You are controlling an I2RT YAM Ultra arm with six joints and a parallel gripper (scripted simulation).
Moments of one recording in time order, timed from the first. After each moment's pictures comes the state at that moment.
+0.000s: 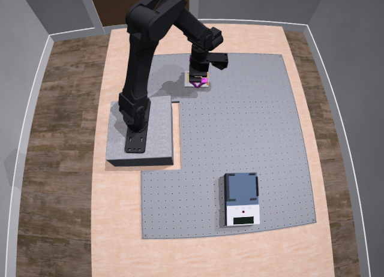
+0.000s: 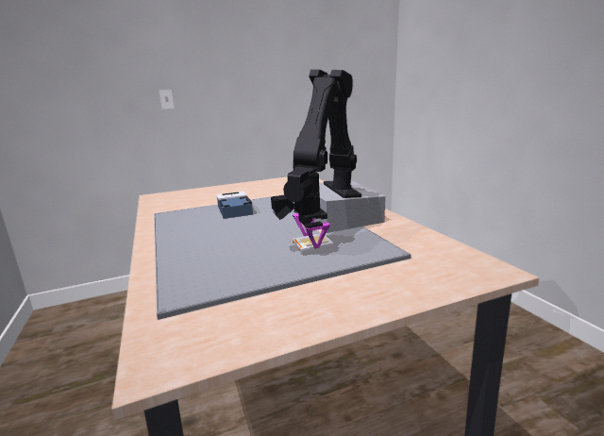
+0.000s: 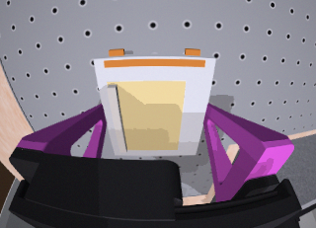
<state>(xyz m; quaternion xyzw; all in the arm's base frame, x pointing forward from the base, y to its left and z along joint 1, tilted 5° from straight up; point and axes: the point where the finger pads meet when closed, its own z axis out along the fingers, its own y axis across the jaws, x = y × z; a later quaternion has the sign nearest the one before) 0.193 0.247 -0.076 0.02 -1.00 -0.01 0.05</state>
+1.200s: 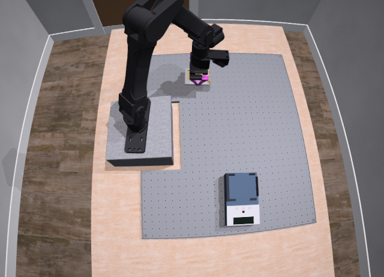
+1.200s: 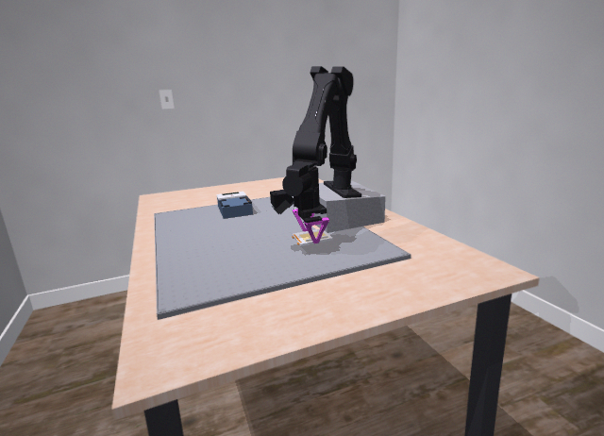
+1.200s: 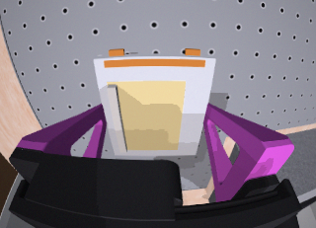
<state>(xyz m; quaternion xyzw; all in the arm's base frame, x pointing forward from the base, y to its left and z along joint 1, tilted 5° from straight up) 0.196 0.248 -0.060 0.01 -1.00 -0.01 0.05</state>
